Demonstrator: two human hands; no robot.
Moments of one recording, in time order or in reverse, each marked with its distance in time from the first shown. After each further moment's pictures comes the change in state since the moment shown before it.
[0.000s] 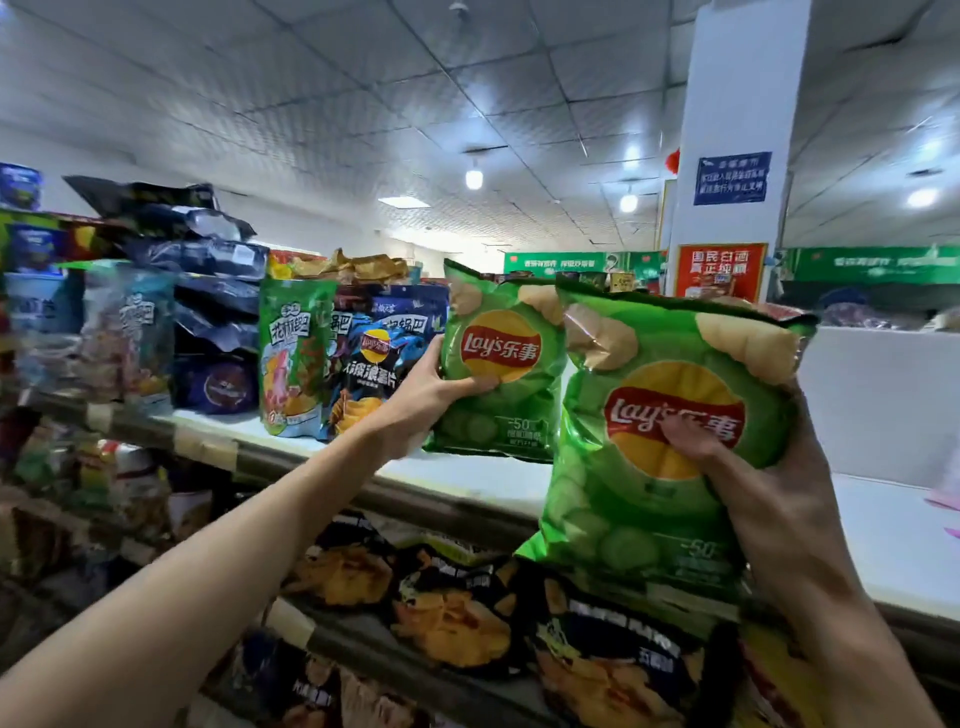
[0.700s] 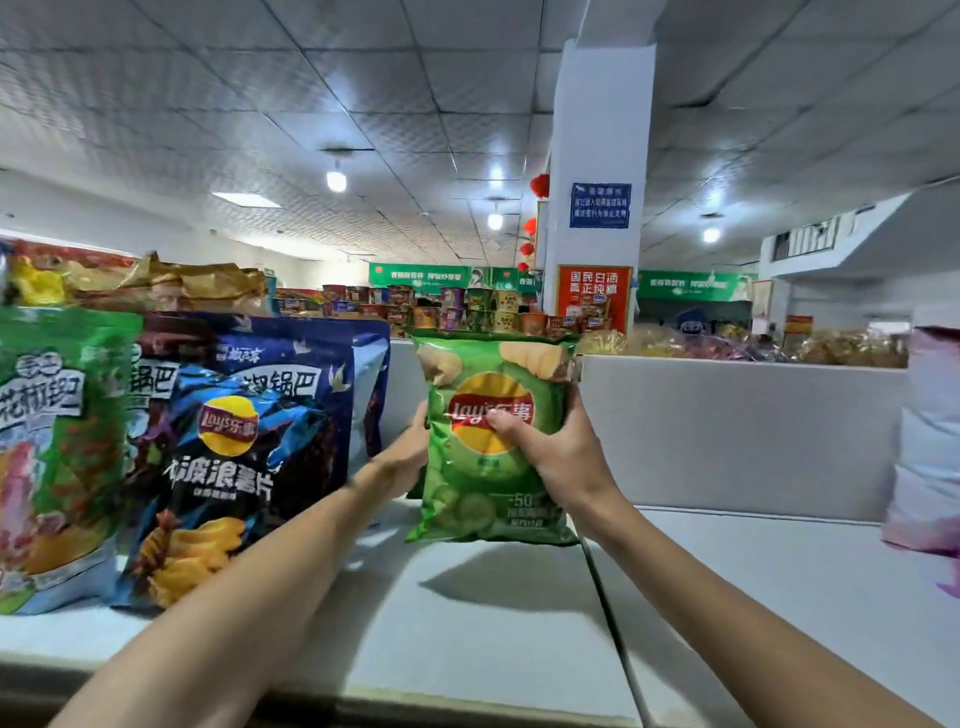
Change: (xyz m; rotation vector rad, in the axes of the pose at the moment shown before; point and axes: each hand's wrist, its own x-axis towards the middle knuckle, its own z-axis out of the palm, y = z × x) left_hand 0.255 -0.157 0.000 -0.177 -0.318 -0.133; right_hand 0.203 0.191 0.112 -0.272 0.035 0.131
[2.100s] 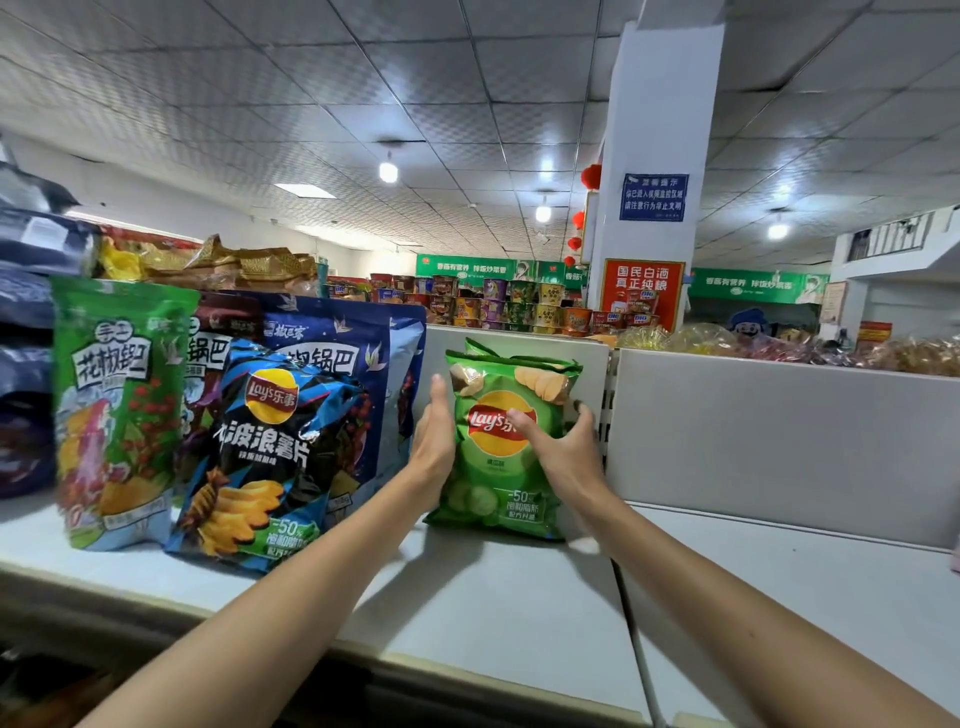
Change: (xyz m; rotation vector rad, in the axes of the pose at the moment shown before) left_hand -0.060 0.036 0.047 -0.013 0.496 -0.064; right_hand 0.010 0.029 0.017 -0.146 0.007 0.266
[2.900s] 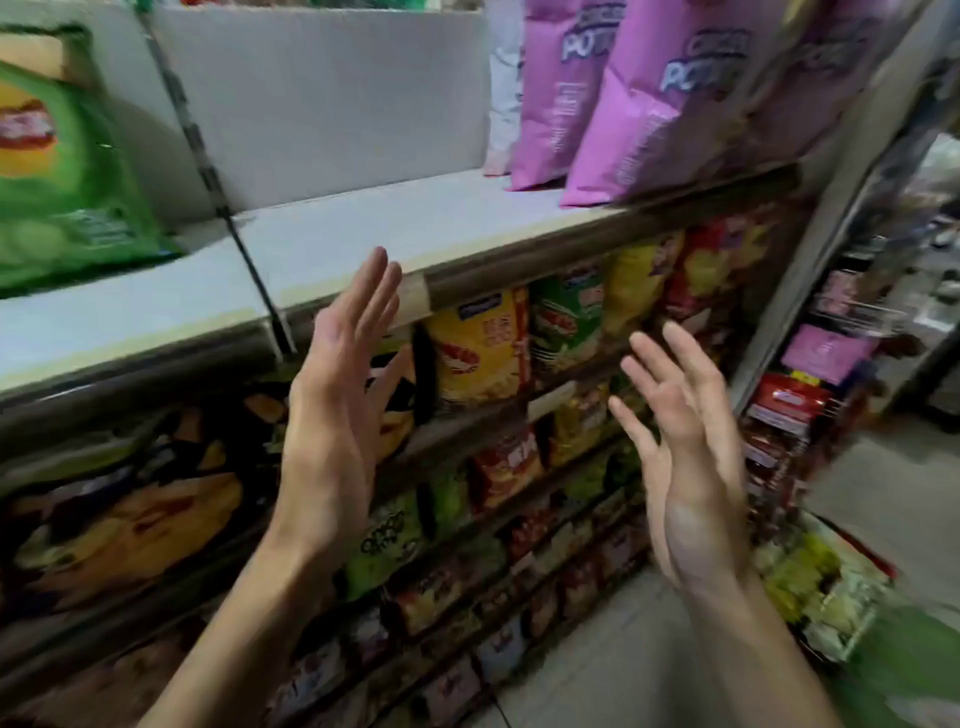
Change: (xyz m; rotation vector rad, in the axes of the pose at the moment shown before) left_hand -0.362 -0.052 0.045 -0.257 -0.832 0.108; right_hand -0.452 0.037 -0.200 0.201 0.729 -0.032
